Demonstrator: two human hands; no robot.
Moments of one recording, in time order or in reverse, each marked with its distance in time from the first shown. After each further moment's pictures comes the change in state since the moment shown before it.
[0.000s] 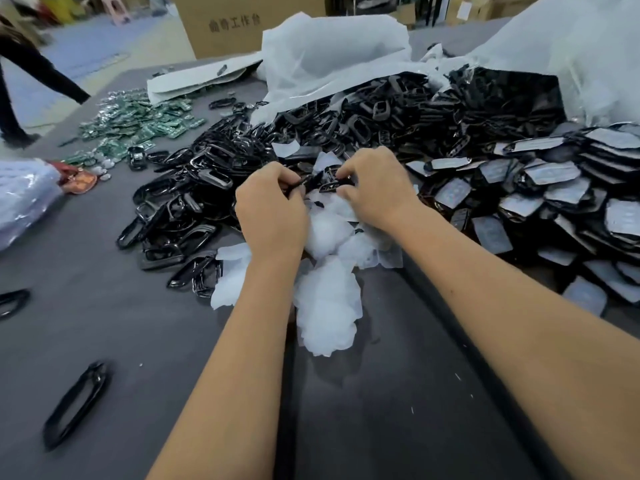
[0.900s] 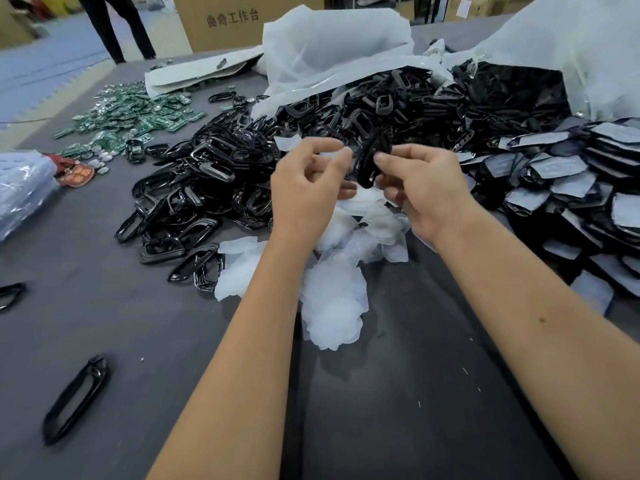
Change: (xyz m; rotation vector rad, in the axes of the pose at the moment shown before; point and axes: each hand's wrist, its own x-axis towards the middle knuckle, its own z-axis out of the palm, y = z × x) left_hand -0.007 0.020 0.007 -0.660 -0.291 0.020; right_hand -0.042 -0.001 -0.035 1.300 0.153 0.548
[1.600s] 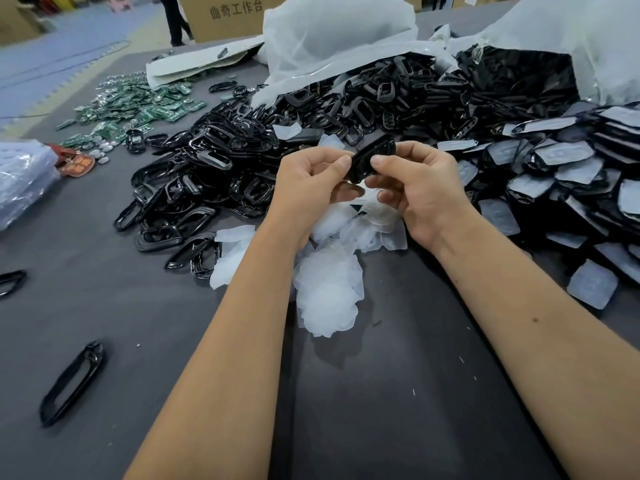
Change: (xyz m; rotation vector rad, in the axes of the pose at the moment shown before) left_hand 0.002 -0.013 -0.001 -0.168 -0.177 -0.220; right_hand -0.015 0.011 -0.006 0.187 -0.102 0.009
